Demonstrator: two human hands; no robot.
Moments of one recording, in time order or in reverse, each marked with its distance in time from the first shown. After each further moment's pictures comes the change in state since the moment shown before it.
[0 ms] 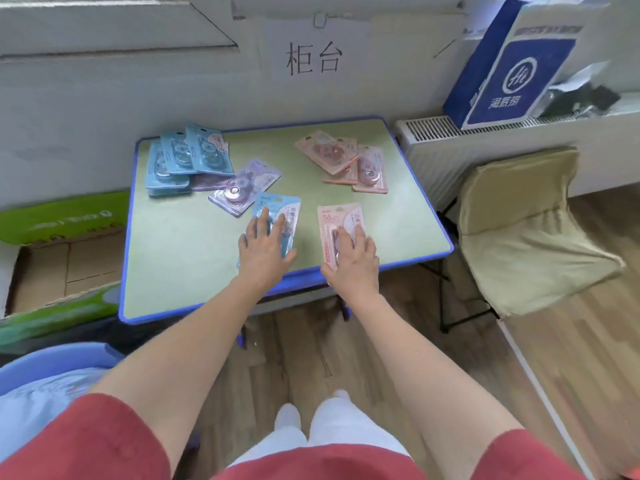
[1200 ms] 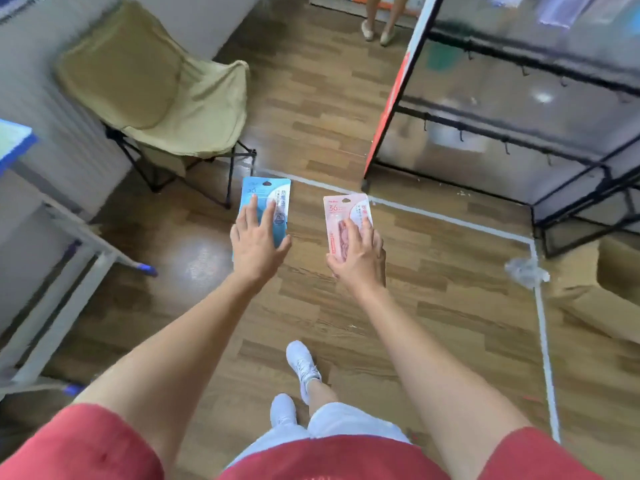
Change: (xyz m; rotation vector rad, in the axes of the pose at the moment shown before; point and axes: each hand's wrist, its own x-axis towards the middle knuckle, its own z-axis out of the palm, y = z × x) left_hand -0.496 0.296 0.186 -0.004 -0.264 0.919; right_hand -0.616 0.310 0.019 0.283 0.432 0.991
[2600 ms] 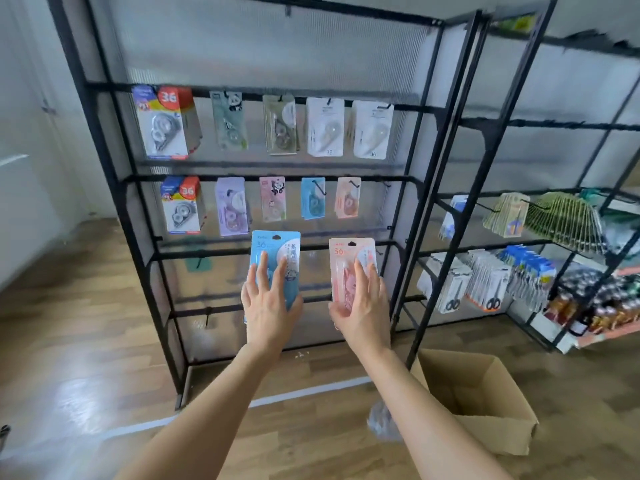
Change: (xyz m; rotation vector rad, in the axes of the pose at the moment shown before) left_hand 0.121 0.678 0.148 -0.233 0.335 0.689; right_hand 0.176 0.486 -0.414 -0.040 0.862 0.054
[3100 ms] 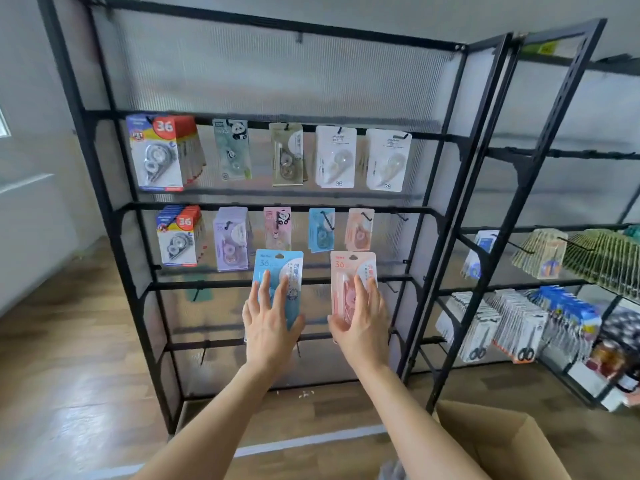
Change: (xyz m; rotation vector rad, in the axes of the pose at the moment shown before) left_hand 0.087 -0.005 0.055 0.057 0.042 -0.009; right_hand 0.100 0.030 0.053 0.111 0.079 -0.085
